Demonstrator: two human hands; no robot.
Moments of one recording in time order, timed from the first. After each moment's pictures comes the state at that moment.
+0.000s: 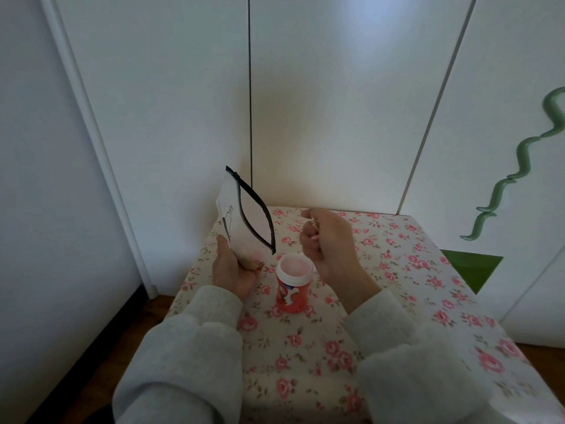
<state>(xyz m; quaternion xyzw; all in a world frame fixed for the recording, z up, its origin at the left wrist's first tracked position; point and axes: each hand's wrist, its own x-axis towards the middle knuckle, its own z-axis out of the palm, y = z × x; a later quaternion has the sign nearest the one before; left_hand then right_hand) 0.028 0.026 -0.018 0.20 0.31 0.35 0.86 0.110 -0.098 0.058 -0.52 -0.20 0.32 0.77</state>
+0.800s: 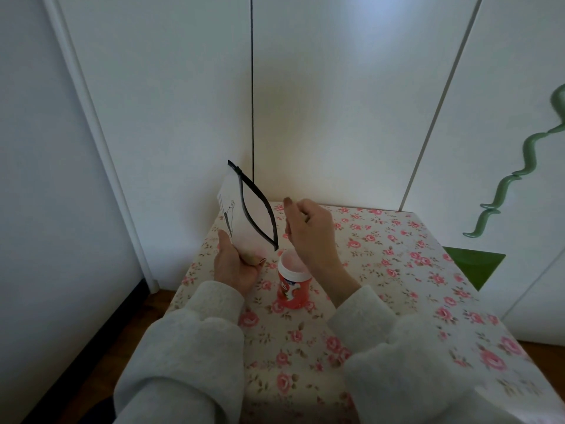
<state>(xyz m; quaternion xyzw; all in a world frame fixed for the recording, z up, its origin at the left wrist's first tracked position) 0.028 0.023 -0.015 0.19 0.31 0.36 0.86 0.097 -0.075 0.046 -0.67 -0.41 0.01 0.61</state>
